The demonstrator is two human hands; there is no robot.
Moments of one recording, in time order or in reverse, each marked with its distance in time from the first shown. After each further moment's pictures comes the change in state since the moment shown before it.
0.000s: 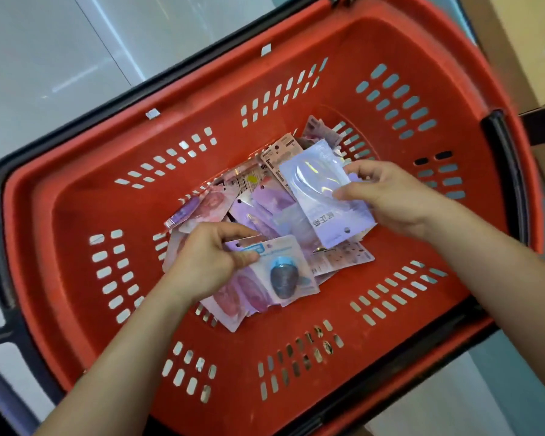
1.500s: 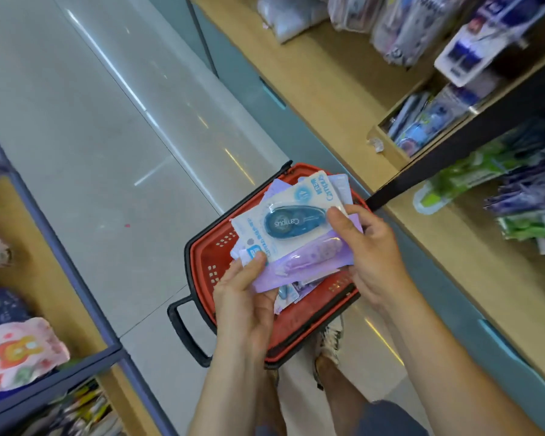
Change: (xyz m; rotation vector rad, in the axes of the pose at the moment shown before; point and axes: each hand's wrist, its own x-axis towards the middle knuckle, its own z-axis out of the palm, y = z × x) left_hand -0.273 0.246 -0.004 -1.250 0.306 0.008; right_hand -0.325 -0.156 0.042 0.533 0.287 -0.491
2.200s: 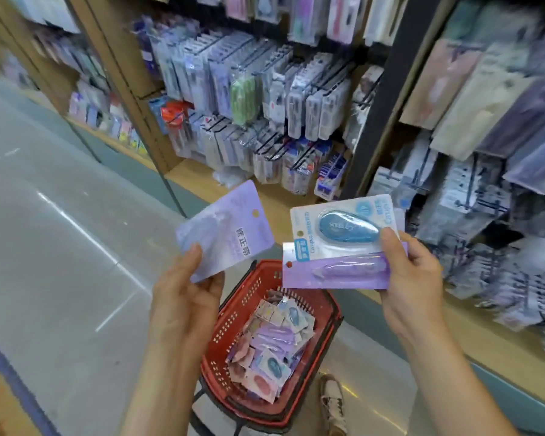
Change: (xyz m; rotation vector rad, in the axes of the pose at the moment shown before) left_hand -0.205 0.199 0.078 0.111 -0.596 0.231; right_hand -0.204 -0.189 0.006 0.286 0.515 -0.467
